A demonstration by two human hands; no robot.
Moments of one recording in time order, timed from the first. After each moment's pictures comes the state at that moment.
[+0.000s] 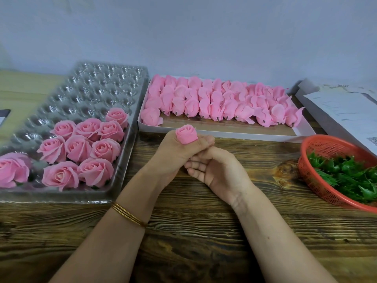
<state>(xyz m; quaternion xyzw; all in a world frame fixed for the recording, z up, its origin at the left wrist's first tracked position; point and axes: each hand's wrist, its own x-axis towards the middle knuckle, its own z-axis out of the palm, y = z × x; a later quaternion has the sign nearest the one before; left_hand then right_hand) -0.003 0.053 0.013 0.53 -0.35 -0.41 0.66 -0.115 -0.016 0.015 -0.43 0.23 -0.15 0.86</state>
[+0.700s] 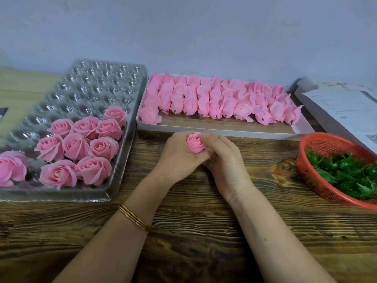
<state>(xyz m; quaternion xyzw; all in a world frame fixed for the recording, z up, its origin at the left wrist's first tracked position) -0.017 0.049 0.015 0.70 -0.43 -0.24 0.52 -0.115 -0.015 0.015 -0.46 0.27 -0.30 0.79</state>
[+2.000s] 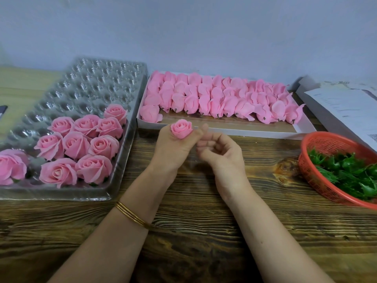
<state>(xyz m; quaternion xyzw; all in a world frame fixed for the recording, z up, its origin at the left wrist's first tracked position) -0.013 0.047 0.017 0.59 -0.27 -0.29 0.70 -0.112 -0.010 0.006 -0.57 0.28 -0.36 0.68</state>
